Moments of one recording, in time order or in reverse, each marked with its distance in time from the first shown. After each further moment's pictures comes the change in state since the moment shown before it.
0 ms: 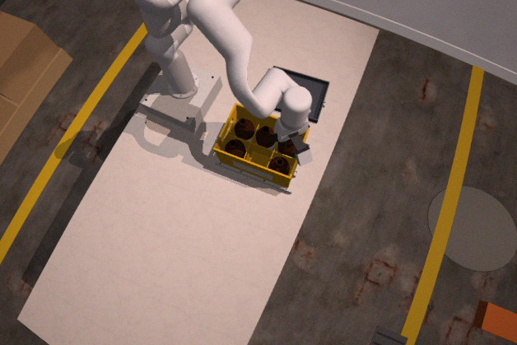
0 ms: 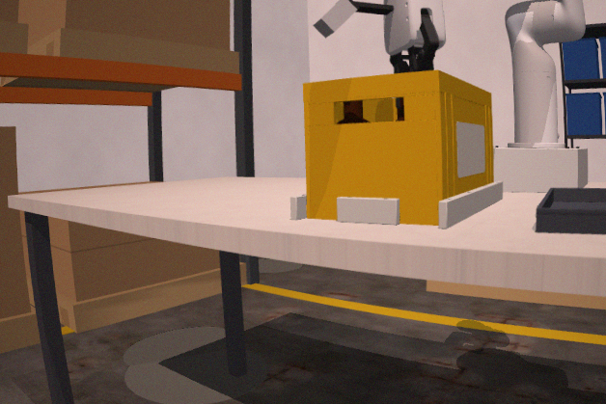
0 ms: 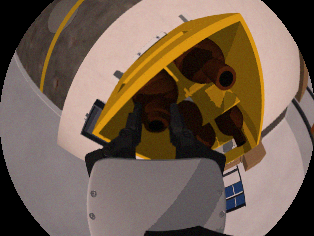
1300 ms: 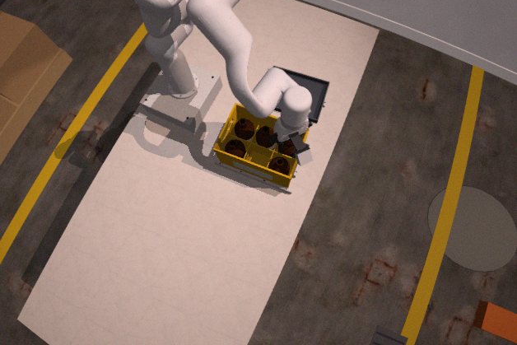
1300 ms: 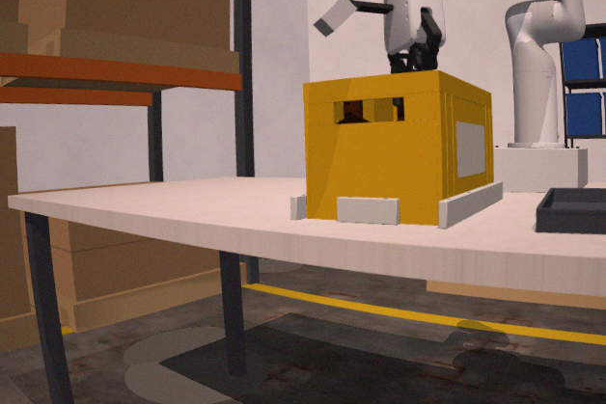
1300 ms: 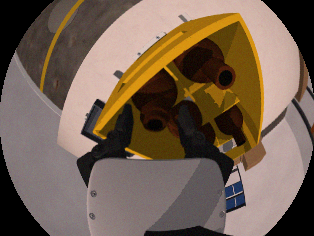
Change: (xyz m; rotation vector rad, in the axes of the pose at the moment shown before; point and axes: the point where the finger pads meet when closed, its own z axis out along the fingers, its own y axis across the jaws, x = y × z) arm 0.000 0.000 -0.001 0.000 0.000 0.000
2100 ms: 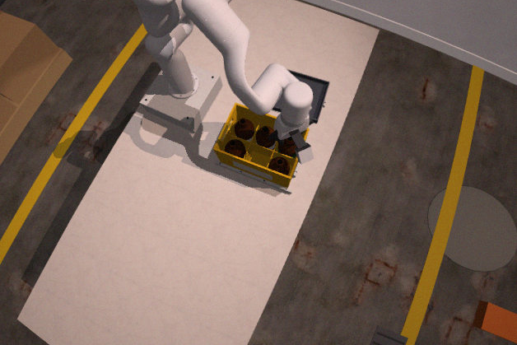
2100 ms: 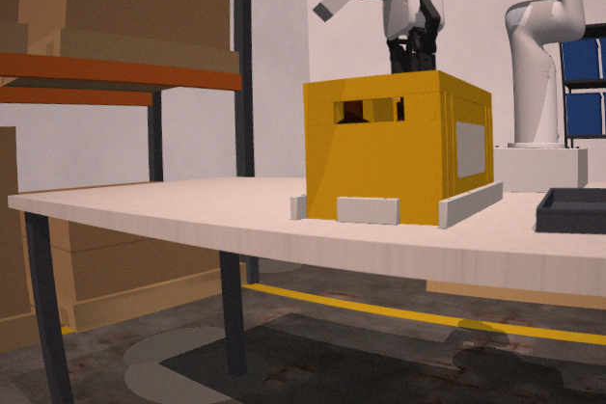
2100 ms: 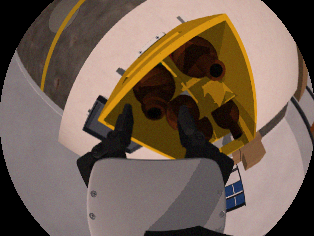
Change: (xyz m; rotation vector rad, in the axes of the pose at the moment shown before) arm 0.000 0.000 -0.020 0.000 0.000 0.000
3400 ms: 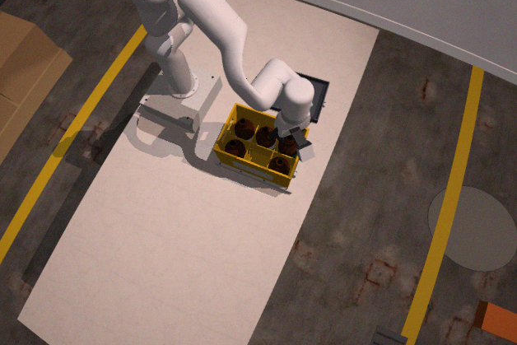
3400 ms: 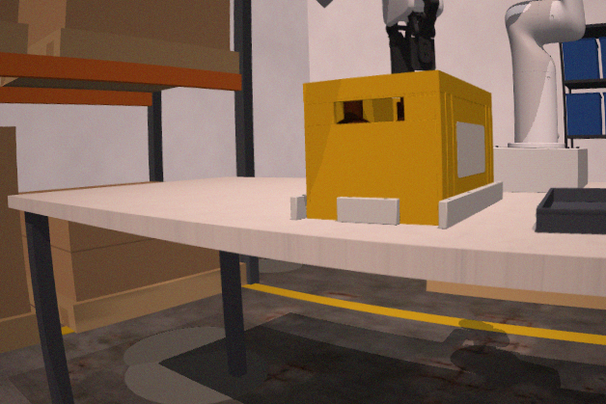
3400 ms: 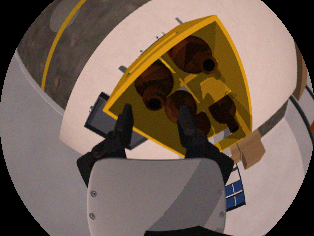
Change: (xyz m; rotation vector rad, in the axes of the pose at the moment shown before) arm 0.000 0.000 -0.019 0.000 0.000 0.000
